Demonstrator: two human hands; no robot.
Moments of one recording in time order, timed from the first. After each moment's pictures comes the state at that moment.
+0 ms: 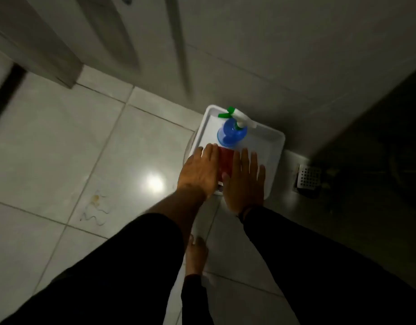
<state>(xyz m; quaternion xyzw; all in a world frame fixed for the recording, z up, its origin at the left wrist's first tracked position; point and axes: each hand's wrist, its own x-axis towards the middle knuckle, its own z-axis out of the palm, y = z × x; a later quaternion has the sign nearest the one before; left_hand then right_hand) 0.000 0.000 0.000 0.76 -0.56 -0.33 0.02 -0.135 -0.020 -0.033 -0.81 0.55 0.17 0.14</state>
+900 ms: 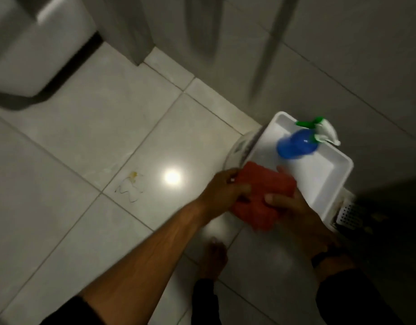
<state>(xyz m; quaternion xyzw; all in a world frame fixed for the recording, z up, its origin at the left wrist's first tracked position) 0.064 0.104 0.021 0.63 -0.08 -0.63 0.45 -0.102 0.006 0.013 -0.33 0.52 -0.08 0.78</state>
